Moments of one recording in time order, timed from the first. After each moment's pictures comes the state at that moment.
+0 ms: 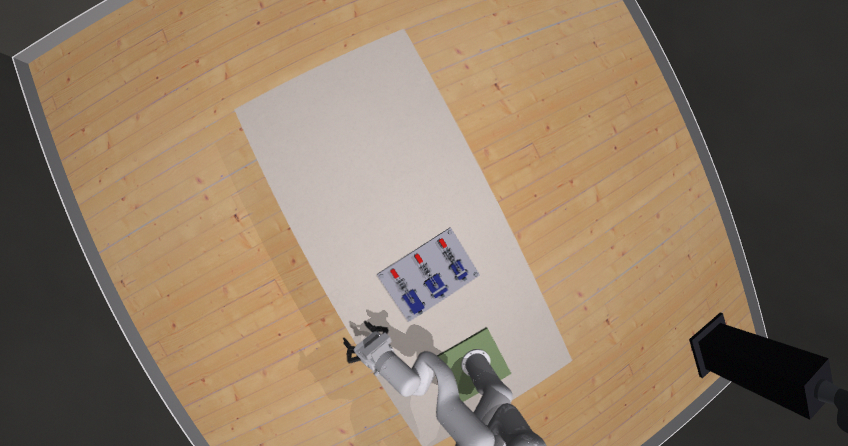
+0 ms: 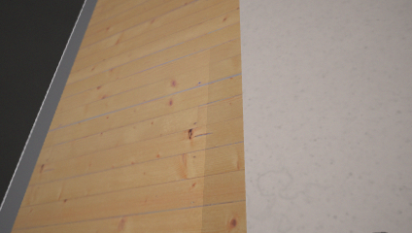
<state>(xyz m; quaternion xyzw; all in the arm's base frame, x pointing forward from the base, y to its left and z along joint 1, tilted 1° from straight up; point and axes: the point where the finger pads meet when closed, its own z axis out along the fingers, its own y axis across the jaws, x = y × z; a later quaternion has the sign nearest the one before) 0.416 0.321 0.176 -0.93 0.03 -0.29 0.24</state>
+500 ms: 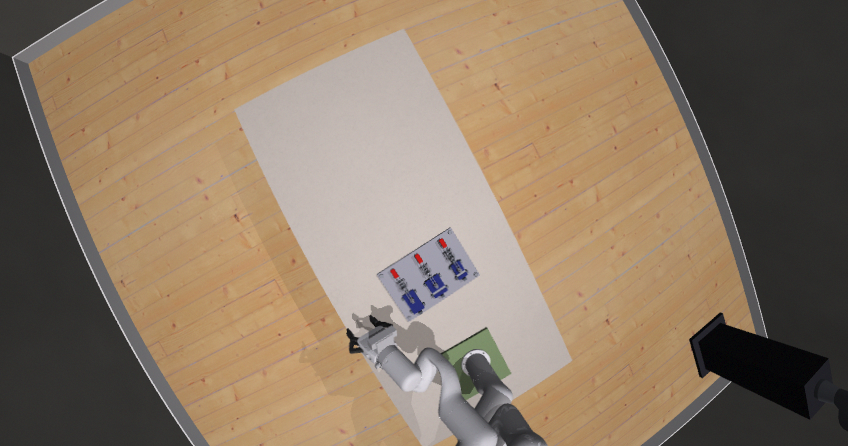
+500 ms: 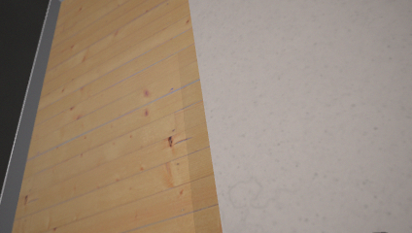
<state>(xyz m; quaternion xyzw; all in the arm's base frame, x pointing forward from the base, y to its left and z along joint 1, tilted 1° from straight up) 0.431 0.298 0.173 -0.93 0.11 -0.27 0.24</state>
